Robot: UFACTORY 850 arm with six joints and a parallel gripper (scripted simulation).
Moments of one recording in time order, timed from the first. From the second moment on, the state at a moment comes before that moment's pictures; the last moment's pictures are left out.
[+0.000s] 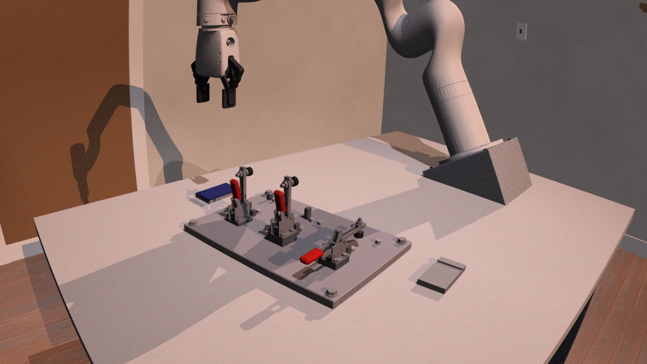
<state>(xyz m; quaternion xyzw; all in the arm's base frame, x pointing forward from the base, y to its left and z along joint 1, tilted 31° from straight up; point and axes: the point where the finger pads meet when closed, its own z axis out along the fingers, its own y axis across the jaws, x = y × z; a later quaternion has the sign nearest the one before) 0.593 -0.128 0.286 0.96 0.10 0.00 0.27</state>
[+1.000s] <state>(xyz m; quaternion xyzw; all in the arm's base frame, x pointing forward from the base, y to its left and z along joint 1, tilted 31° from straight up) 0.599 -0.175 0.208 0.96 0.10 0.00 0.27</state>
